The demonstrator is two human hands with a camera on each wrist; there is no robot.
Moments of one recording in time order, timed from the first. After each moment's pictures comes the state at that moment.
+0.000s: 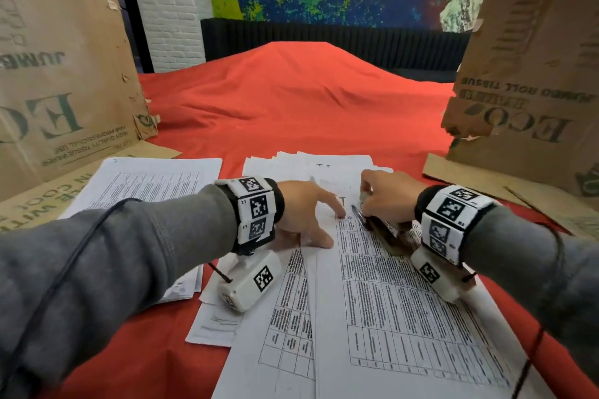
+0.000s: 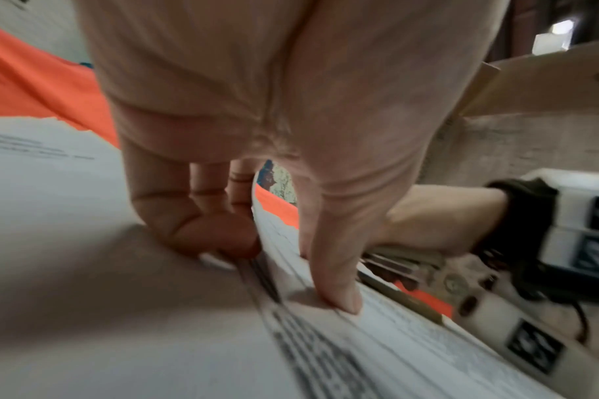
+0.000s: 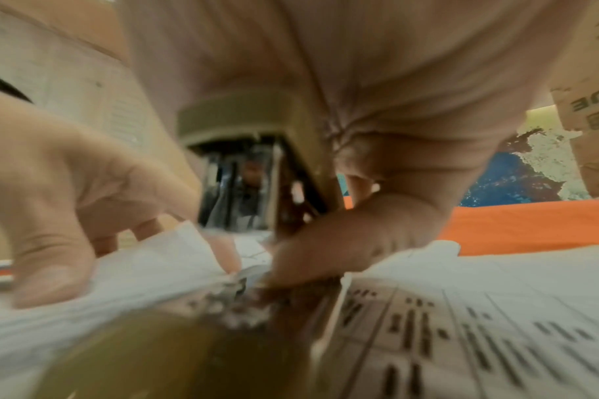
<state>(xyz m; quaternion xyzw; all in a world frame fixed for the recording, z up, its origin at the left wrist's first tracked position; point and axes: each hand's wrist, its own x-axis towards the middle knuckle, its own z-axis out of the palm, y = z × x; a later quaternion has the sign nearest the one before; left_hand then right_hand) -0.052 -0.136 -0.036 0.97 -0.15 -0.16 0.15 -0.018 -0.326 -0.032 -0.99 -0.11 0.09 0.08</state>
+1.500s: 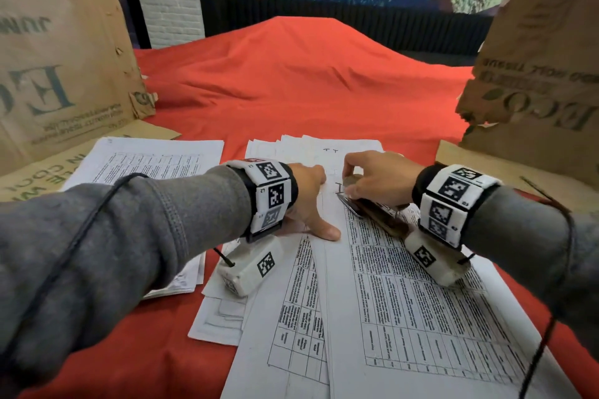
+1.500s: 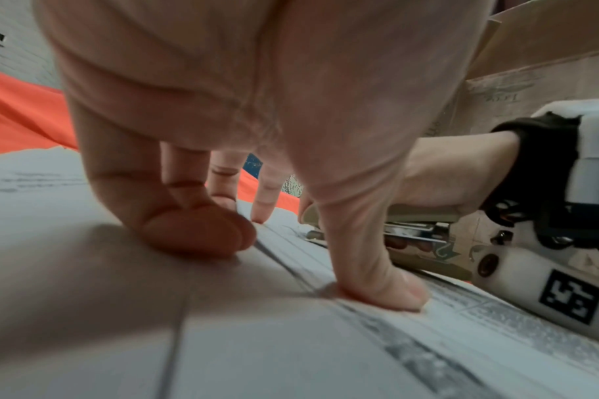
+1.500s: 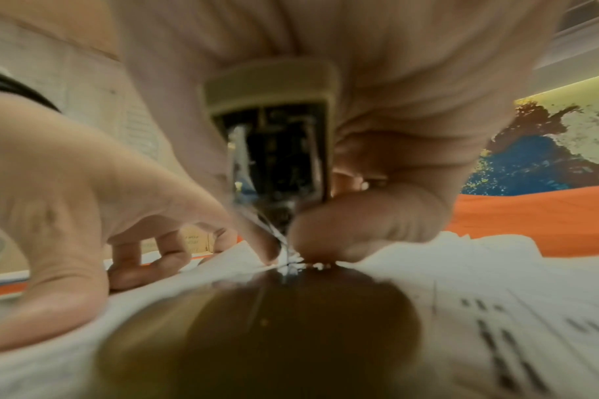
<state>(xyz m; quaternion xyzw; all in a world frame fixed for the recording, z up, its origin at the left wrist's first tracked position) -0.048 -0.134 -0.034 0.98 -0.06 -0.19 0.04 -0.013 -0.297 -0.029 -0.98 -0.17 0.09 0.11</state>
